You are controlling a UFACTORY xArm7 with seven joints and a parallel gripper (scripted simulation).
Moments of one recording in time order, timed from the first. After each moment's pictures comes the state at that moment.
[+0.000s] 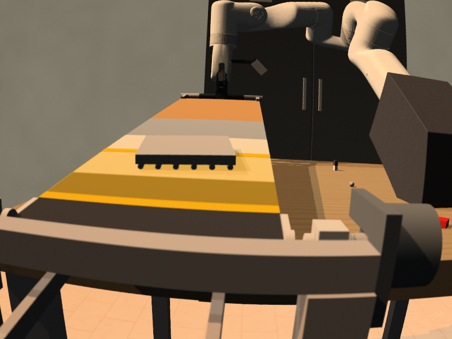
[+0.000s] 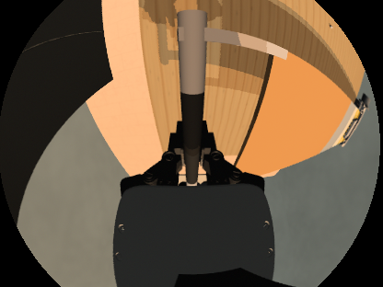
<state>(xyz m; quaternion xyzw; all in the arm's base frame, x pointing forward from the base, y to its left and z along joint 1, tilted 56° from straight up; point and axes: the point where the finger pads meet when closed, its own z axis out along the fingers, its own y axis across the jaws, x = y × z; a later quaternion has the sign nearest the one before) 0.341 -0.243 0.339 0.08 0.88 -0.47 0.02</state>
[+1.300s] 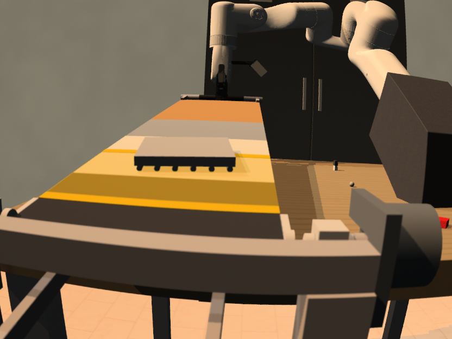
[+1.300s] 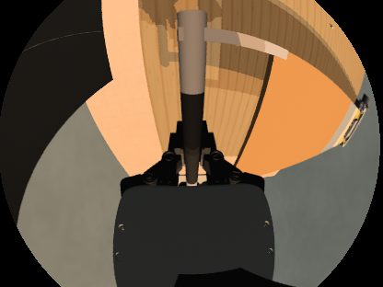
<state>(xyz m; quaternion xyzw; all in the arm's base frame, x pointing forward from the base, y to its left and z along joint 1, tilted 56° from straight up) 0.341 -0.246 0.337 0.08 0.88 -0.47 0.02</state>
